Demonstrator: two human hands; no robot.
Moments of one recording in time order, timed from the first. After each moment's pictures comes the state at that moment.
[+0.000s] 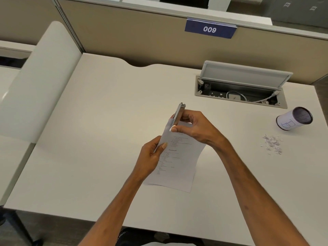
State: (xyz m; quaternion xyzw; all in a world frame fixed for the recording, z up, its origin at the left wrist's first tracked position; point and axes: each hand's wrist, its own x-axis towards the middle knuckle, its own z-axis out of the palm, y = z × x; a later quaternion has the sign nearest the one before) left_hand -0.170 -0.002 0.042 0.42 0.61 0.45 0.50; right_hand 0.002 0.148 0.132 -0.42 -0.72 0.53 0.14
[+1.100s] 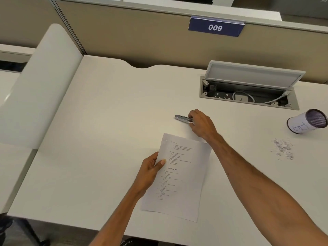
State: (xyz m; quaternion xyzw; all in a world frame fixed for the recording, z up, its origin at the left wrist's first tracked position) left_hand -0.177 -0.022 0.025 0.27 0.60 0.41 0.63; right_hand 0.006 0.241 -0.019 -0.50 -0.85 0.18 0.02
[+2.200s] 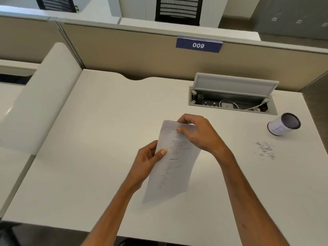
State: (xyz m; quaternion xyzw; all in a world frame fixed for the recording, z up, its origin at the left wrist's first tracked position) left_hand -0.158 -0.008 0.119 0.34 0.57 0.47 0.58; right_hand 0.025 0.140 0.165 -0.47 -0.77 0.41 0.17
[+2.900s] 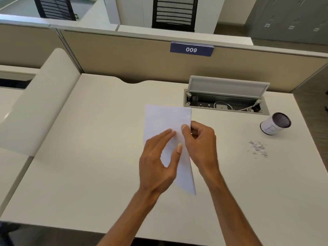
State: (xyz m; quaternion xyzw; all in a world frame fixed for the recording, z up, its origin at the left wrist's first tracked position) left_hand -0.088 -0.021 0.157 0.54 0.67 0.48 0.15; right_hand 0.028 0.061 0.202 -0.57 -0.60 0.41 0.38
